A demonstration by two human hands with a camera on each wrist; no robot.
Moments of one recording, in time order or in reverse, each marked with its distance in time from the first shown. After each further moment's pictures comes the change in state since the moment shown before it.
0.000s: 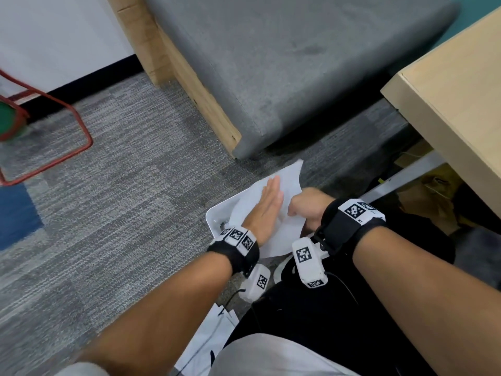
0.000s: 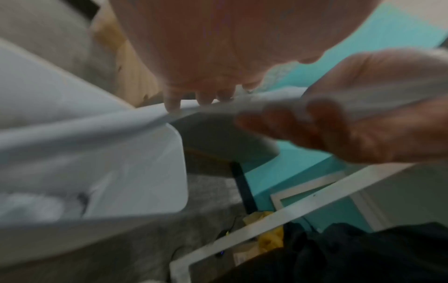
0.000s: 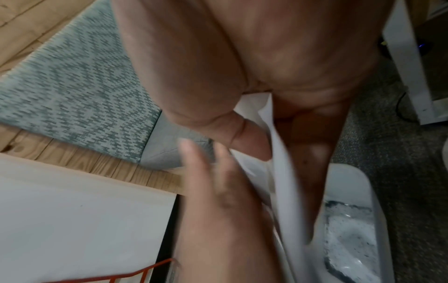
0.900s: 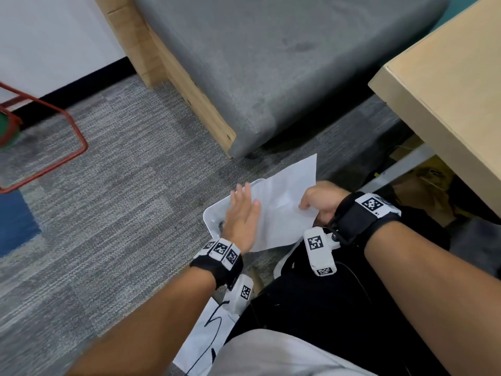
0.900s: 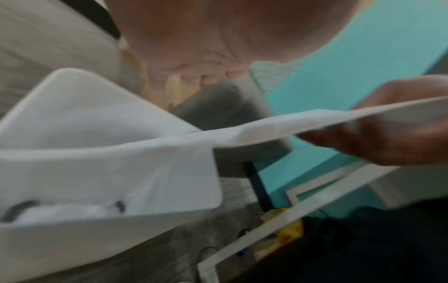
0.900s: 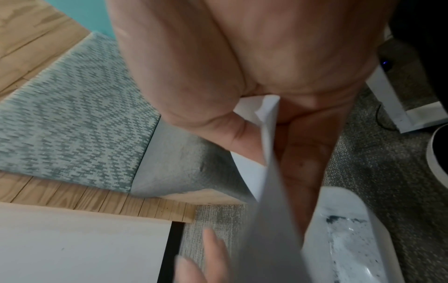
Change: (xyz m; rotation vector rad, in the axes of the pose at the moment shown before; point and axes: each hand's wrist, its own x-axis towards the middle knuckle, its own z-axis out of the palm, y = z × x) left_hand -0.021 -0.022 -0.006 0.049 0.224 -0.070; right_hand 0.012 0.022 -0.025 0.356 0.060 0.042
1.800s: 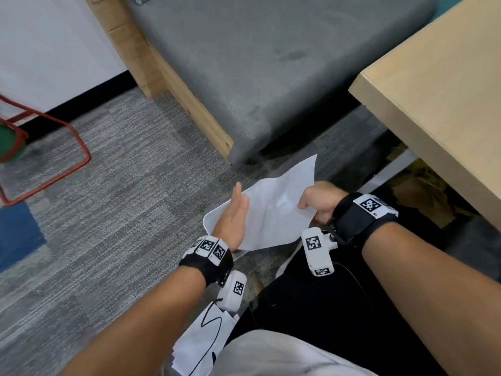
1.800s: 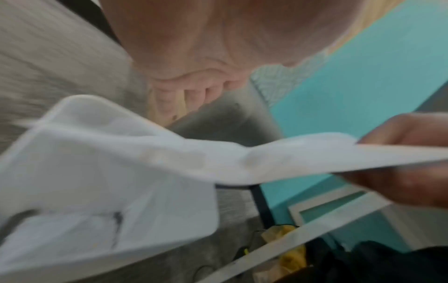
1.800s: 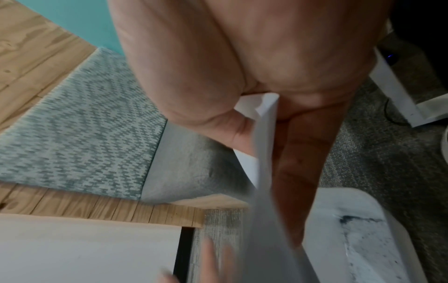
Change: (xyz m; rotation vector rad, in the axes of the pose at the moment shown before) left_hand -0.010 0.022 -0.028 -0.199 -0.036 -0.107; right_hand -0.015 -0.003 -0.008 0.004 -0.036 -0.070
